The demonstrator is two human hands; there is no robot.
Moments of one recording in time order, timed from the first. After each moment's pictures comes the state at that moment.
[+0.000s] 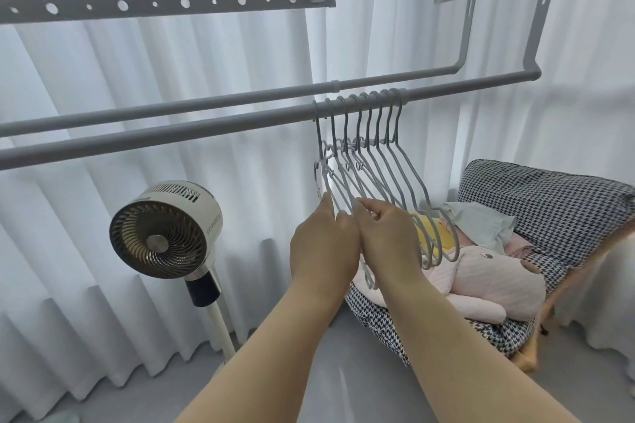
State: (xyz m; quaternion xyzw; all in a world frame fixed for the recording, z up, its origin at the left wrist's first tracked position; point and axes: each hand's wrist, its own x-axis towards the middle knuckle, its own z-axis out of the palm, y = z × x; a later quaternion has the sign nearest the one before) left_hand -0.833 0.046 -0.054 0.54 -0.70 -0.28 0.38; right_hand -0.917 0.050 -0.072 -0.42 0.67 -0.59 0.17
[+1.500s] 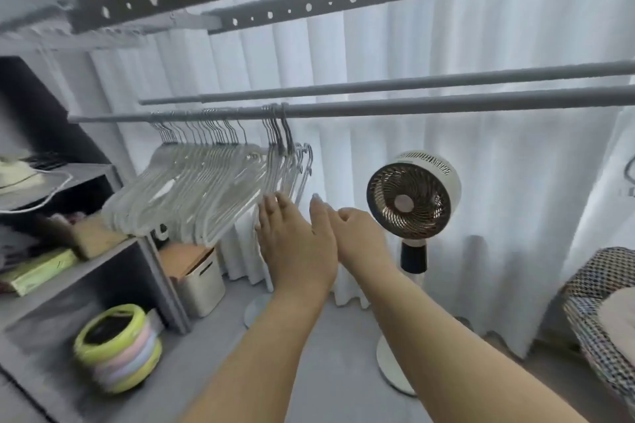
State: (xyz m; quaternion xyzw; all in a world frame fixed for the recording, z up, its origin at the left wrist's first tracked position) left_hand -0.436 0.079 -0.068 0.77 -0.45 -0.01 0.44; right_hand -0.503 0.027 -0.074 -0.70 0.49 -0.38 0.34
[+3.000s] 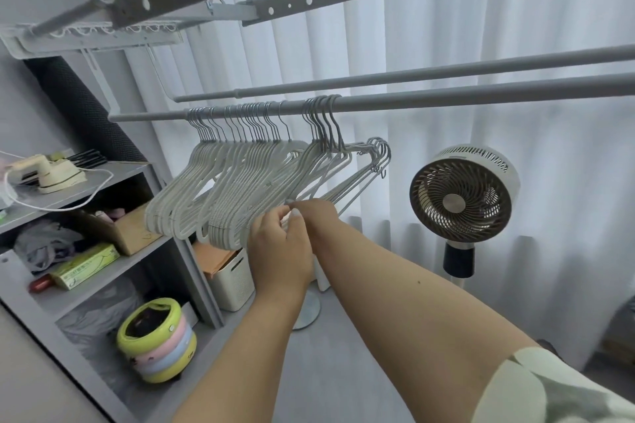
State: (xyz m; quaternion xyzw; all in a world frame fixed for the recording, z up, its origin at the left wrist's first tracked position) left_hand -0.331 0.079 -0.075 0.73 -0.37 -0.03 0.56; right_hand -0.346 -0.018 -0.069 -0.50 0.41 -0.34 0.68
